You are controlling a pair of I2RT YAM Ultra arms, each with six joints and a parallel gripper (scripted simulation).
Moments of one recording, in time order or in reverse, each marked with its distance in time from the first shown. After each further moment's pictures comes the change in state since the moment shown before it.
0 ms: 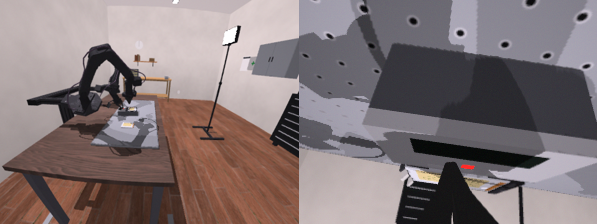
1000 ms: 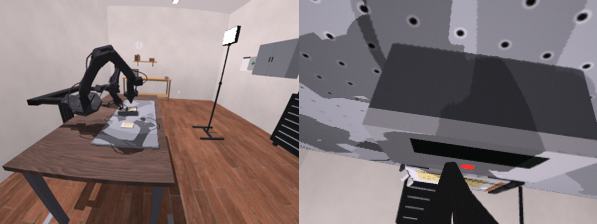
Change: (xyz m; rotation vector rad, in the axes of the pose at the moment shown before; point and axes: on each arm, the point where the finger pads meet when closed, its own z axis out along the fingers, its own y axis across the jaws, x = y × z) left arm 0.000 0.000 0.000 0.000 0.000 0.000; right arm -0.024 -0.001 0.007 0.007 -0.018 0.029
